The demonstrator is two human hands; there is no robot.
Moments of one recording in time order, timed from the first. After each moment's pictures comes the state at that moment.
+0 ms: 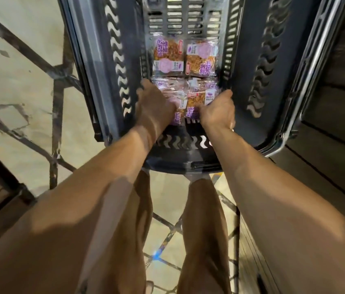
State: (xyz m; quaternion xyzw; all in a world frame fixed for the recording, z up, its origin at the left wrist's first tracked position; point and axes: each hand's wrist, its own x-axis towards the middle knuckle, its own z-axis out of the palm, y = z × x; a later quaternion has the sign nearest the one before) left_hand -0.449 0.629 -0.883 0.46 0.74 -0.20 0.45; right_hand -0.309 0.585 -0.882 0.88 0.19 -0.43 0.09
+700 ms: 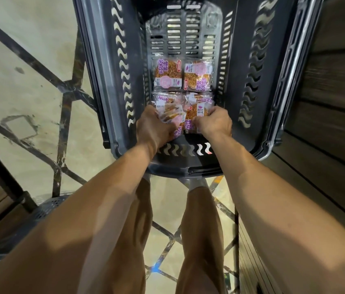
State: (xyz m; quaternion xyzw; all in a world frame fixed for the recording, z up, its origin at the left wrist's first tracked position) left_hand -0.463 0.608 -0.851 0.39 0.75 -0.08 0.52; right_hand -0.298 0.592 -0.864 0.87 0.14 -0.48 0.07
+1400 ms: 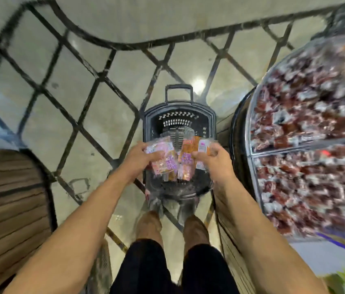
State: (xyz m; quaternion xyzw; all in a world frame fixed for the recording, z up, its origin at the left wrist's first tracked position) left_hand -0.492 0.725 -0.405 0.35 0.66 0.08 0.66; right_hand -0.257 0.645 -0.441 0.75 0.18 -0.56 -0.30
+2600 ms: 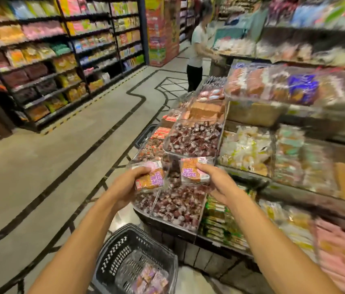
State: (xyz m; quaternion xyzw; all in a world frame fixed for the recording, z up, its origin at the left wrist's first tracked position) left_hand -0.319 0.663 0.000 0.58 0.26 -0.06 0.77; right_hand -0.207 0.412 -0.016 0.63 -0.04 -0.31 -0.71
